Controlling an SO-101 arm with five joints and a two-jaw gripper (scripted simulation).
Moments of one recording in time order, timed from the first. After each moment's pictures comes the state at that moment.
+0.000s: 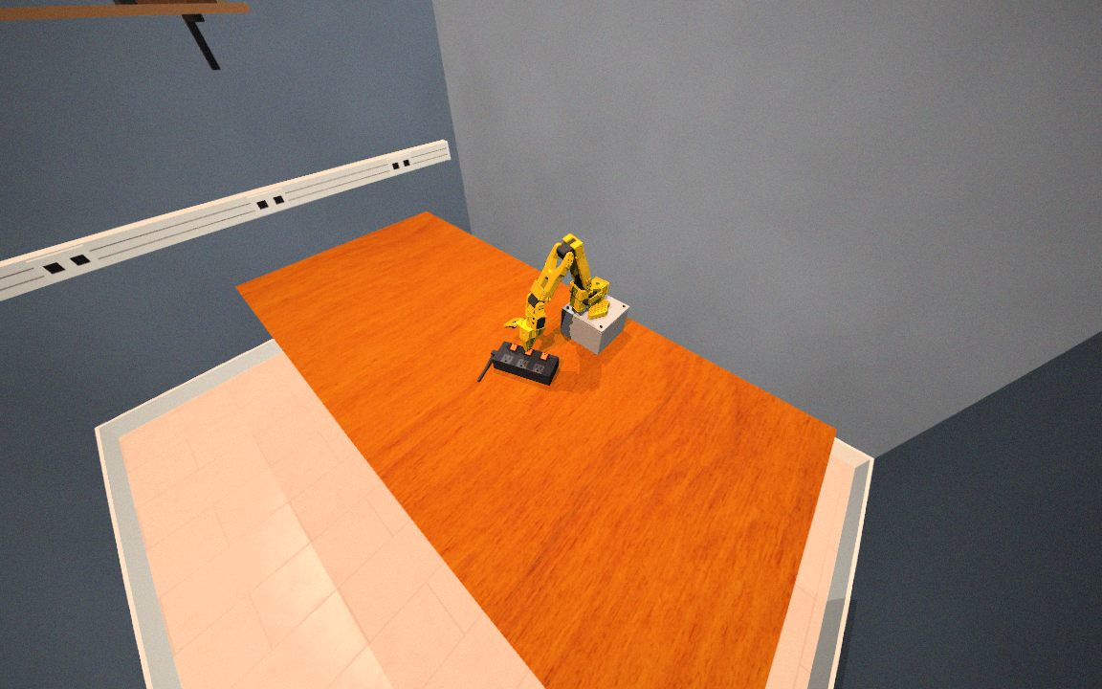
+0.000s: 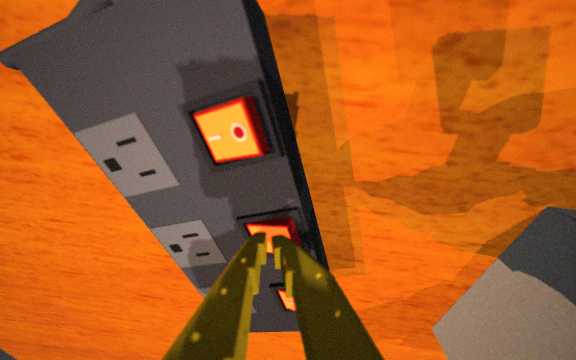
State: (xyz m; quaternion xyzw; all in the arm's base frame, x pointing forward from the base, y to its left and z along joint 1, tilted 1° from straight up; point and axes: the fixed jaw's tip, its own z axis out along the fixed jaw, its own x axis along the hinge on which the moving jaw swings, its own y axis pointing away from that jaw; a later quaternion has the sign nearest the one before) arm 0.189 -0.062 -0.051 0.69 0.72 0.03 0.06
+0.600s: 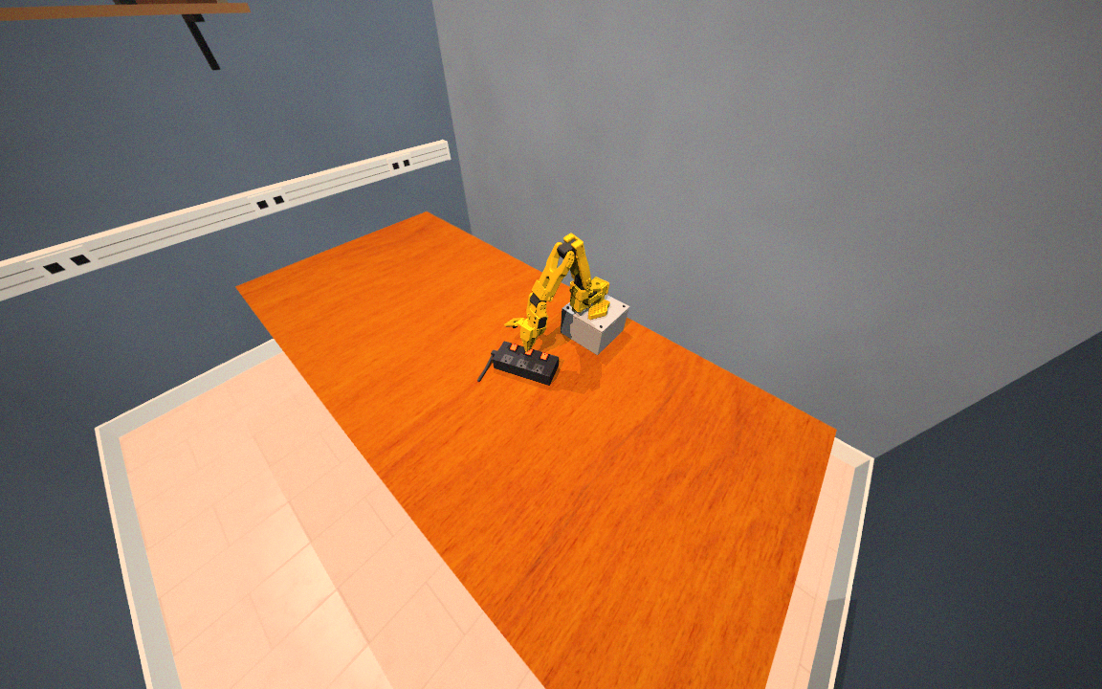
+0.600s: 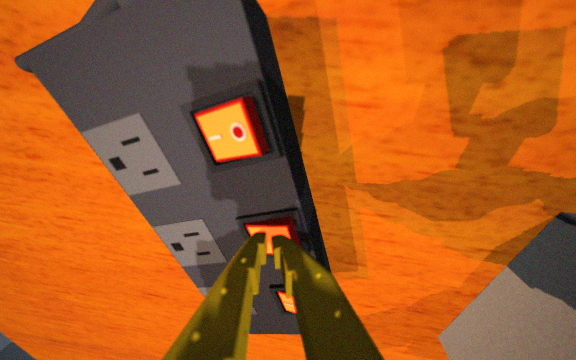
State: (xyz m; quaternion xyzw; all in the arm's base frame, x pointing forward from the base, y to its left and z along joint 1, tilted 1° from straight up) arm 0.189 -0.062 -0.052 0.69 0.72 0.04 0.08
